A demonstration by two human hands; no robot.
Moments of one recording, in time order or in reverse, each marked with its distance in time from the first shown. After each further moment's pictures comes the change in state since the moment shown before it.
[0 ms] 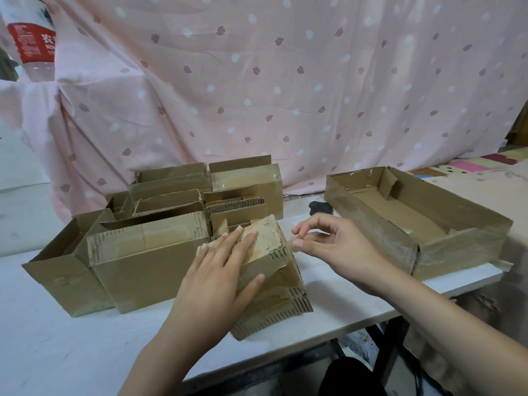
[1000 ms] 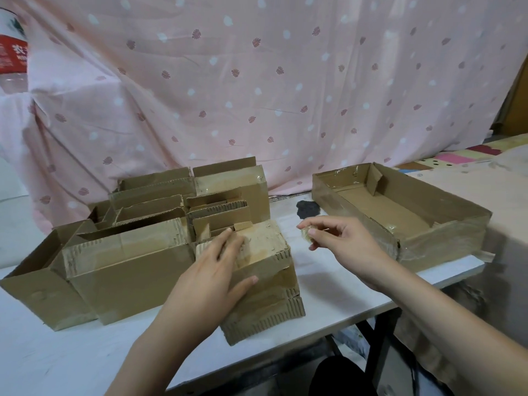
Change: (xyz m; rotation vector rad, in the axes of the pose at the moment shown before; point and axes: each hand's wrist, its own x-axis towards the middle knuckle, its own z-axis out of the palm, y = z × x) left_hand 0.021 0.026 -0.012 -0.057 -0.159 -0.057; right_hand -0.002 0.015 -0.044 -0.115 0.126 0.042
